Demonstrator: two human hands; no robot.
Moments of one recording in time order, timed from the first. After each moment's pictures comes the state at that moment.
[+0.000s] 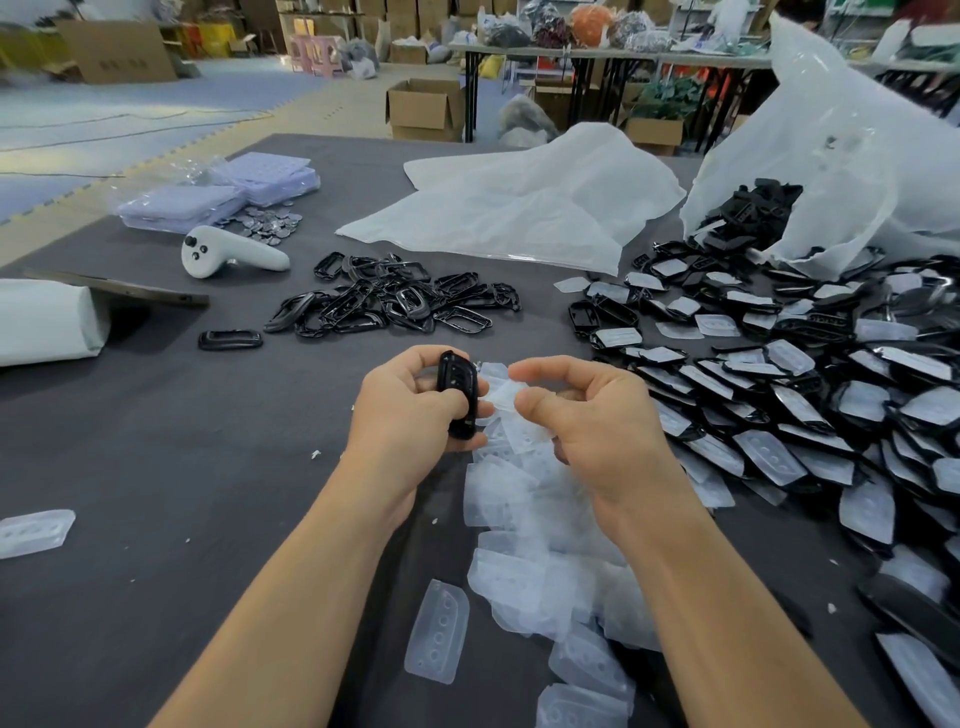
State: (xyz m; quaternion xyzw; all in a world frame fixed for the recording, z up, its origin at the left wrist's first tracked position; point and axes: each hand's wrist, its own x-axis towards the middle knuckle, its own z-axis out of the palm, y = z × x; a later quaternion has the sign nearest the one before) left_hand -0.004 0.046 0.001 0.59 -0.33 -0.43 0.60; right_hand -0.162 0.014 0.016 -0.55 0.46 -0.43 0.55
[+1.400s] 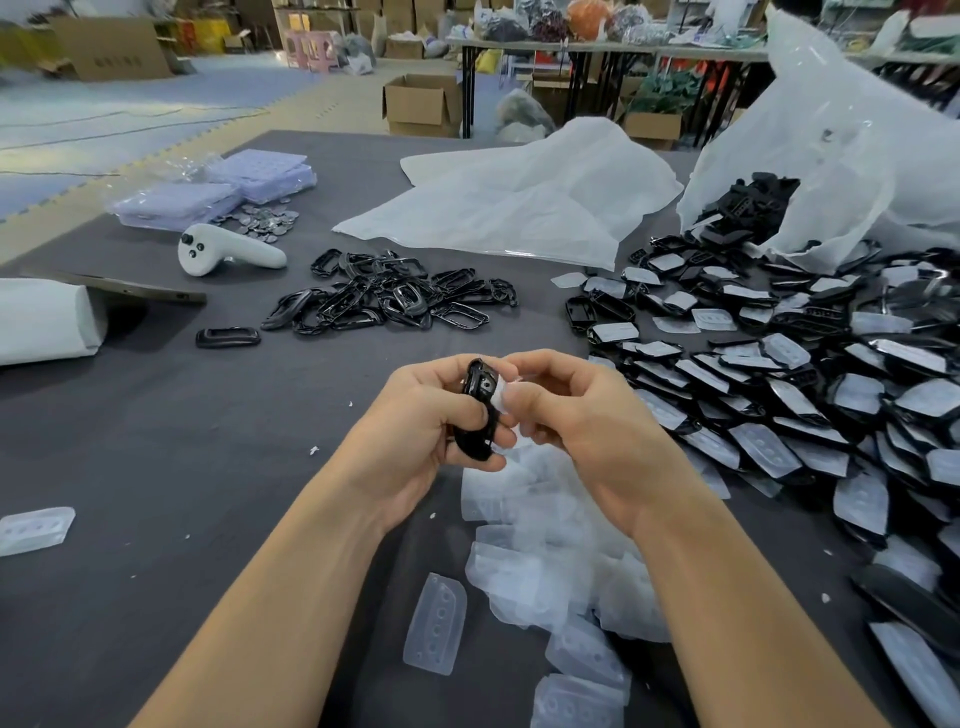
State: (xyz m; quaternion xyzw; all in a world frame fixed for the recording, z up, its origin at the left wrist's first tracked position) left_hand -0.004 0.057 0.014 0.46 -0.40 -0.59 0.53; right_hand -0.171 0.013 0.020 -0.58 0.38 -0.36 0.62
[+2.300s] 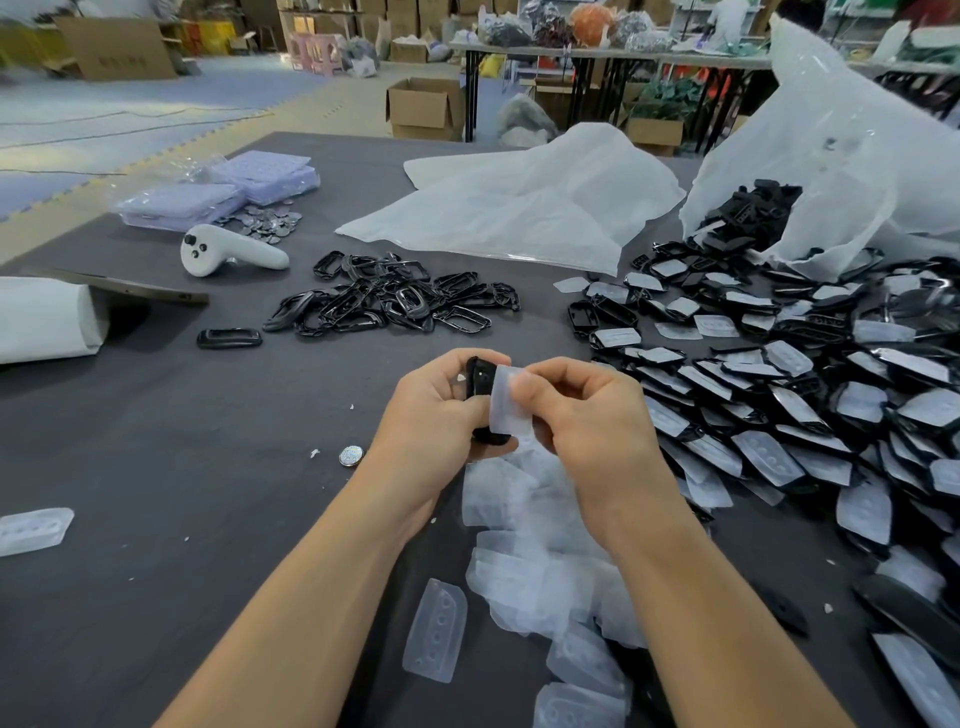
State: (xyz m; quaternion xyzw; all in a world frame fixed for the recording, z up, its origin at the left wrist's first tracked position) left_hand -0.020 0.050 0.004 0.53 -0.39 -0.48 0.58; right_hand -0.155 0.013 0.009 -0.54 0.44 -0.47 0.54
